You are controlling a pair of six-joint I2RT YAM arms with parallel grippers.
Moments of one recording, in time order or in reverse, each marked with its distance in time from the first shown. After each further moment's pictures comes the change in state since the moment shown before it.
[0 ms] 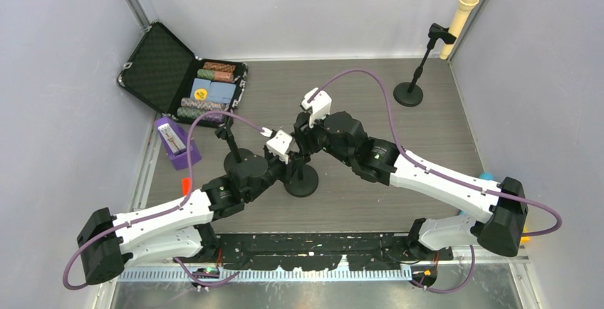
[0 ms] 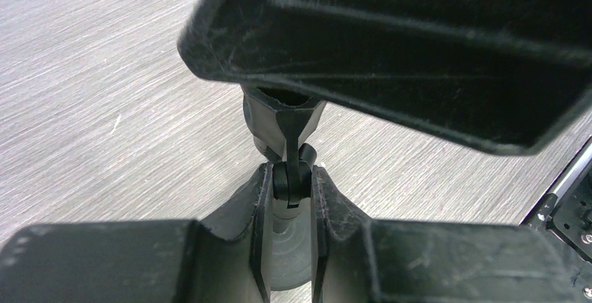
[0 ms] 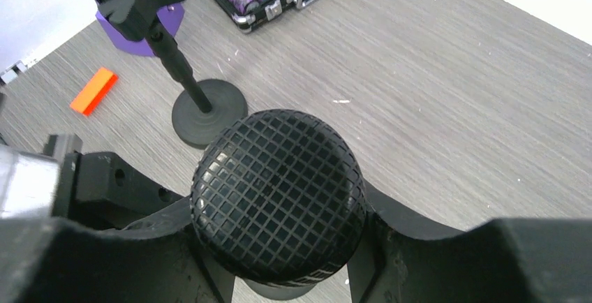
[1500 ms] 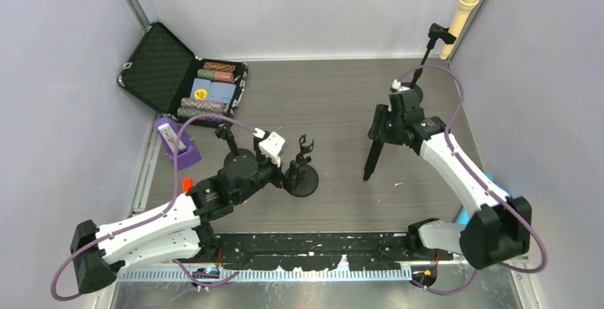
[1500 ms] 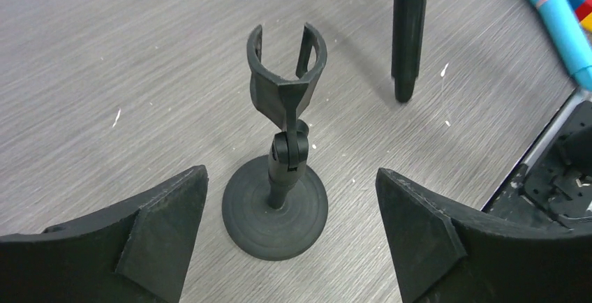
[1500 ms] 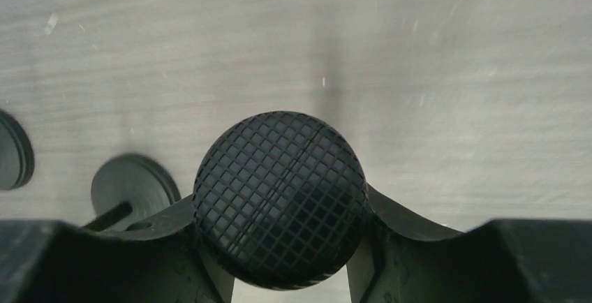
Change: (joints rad) left arm -0.001 -0.105 0.036 -0.167 0.056 0.011; right arm -0.668 -0.070 -0.085 -0.483 -0.146 0.294
